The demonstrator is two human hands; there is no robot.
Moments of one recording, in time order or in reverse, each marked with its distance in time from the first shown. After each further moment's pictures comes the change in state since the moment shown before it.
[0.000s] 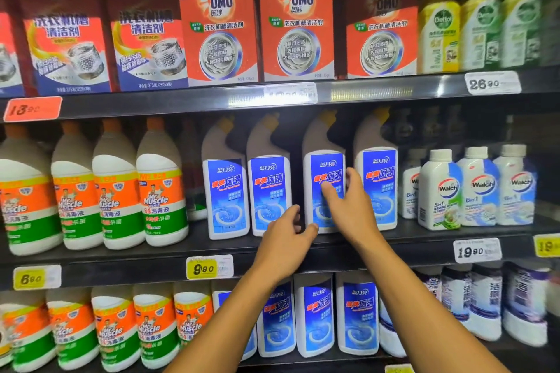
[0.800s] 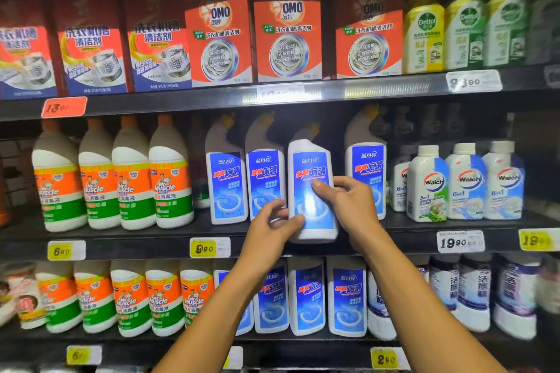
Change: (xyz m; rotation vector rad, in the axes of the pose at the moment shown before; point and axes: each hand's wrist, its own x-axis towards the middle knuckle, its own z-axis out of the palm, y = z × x) left_hand -0.044 0.013 -0.003 -0.578 0.117 -0.088; right_hand -0.029 -0.020 -0.031 0.463 -0.132 0.138
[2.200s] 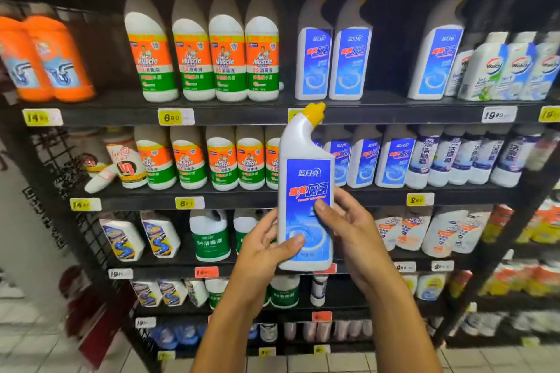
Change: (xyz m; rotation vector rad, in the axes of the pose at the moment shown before) left_hand -0.256 -0.062 -0.234 -0.373 -0.221 -0.243; right_hand -0.335 0.037 0.158 0.295 -0.199 0.278
